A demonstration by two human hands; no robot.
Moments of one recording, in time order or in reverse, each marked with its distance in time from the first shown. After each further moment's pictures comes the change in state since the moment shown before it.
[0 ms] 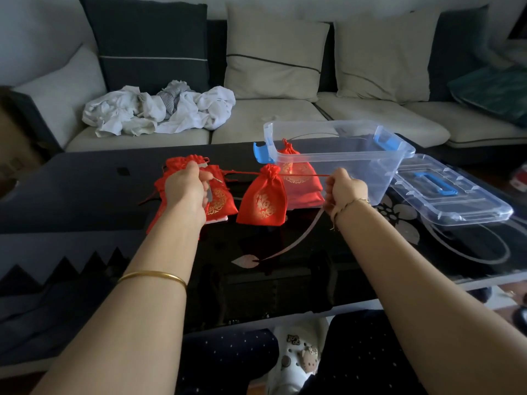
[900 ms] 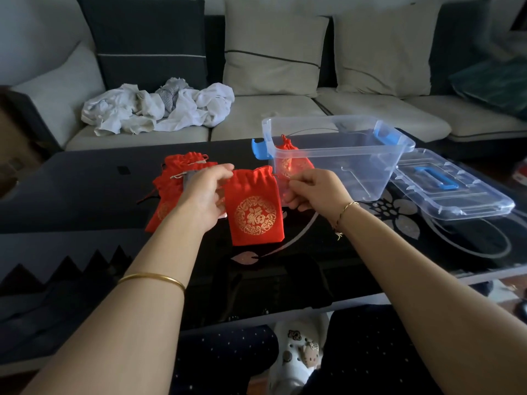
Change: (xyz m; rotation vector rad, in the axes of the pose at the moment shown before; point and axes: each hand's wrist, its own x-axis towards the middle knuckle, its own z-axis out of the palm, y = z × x) left_hand -0.010 -0.012 0.009 -0.077 -0.389 -0.037; right_hand -0.025 0.002 -0.001 -0.498 -0.585 -0.432
